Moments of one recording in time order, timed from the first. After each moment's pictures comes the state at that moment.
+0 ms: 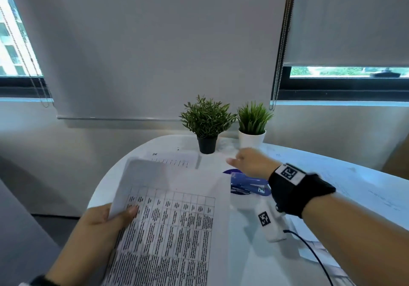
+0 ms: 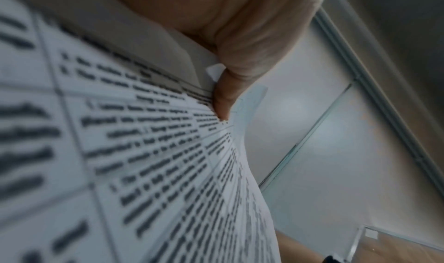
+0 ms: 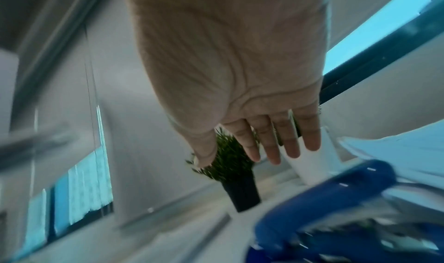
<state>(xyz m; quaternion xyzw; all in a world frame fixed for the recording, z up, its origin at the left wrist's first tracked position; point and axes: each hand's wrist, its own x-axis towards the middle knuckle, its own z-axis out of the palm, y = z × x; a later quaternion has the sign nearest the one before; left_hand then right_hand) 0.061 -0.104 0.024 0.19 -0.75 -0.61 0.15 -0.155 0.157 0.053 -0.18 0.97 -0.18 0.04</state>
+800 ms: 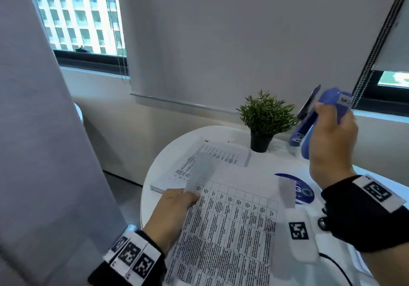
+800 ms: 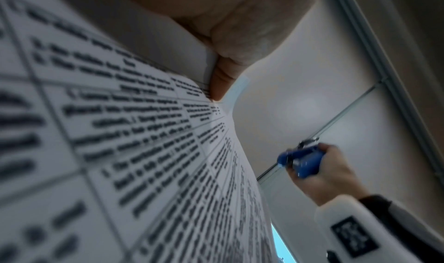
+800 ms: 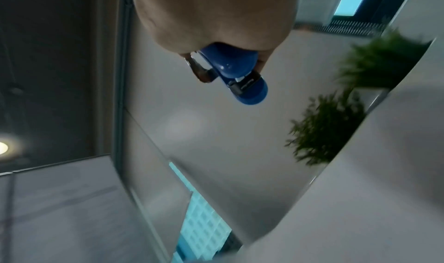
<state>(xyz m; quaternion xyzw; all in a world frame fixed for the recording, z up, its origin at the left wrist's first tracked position) 0.058 -0.088 0.001 0.20 -0.67 -0.71 0.11 -0.098 0.105 0.110 -0.14 0.59 -0.75 -0.27</state>
